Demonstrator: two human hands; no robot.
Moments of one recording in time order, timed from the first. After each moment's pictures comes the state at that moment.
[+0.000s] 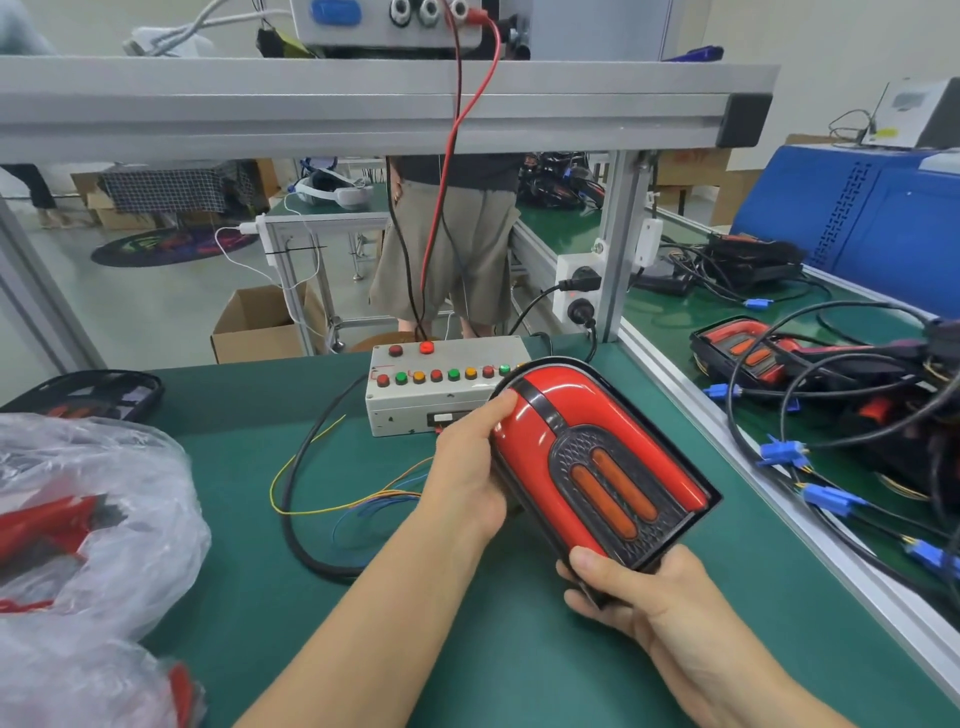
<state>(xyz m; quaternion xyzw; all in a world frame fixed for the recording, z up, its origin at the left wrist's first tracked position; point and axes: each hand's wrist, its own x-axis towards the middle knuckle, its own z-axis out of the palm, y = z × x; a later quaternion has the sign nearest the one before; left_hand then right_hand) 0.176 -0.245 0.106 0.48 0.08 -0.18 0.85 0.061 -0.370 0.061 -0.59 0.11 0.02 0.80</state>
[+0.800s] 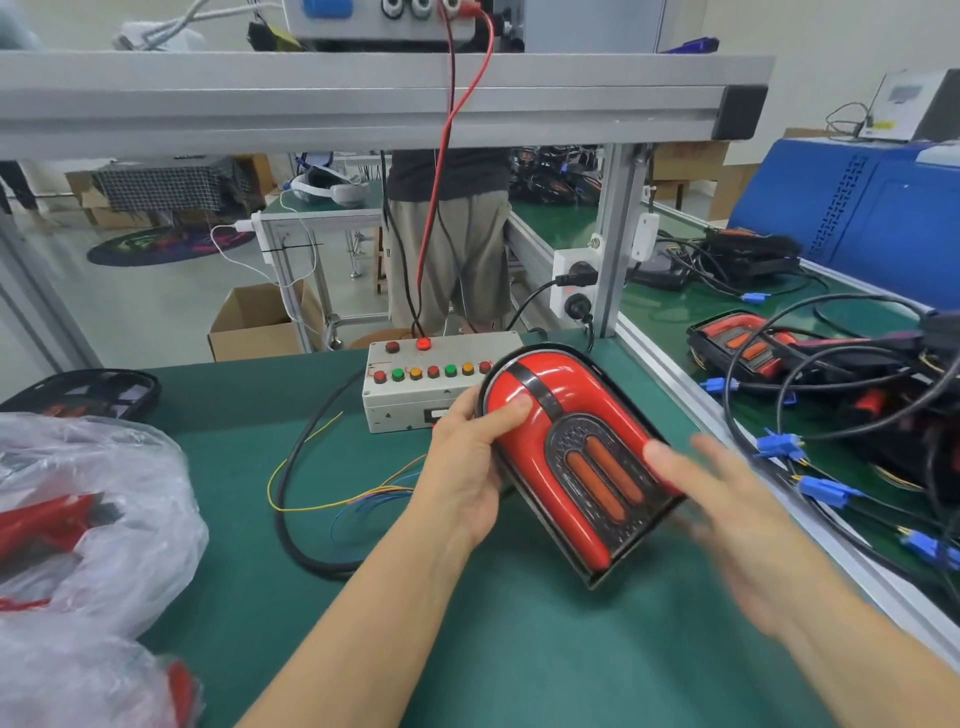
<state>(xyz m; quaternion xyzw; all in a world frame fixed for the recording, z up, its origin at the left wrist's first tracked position) 0.167 -0.239 0.109 0.50 0.00 -0.15 0.85 0.077 -0.409 0.102 -0.70 0.19 -0.06 0.69</state>
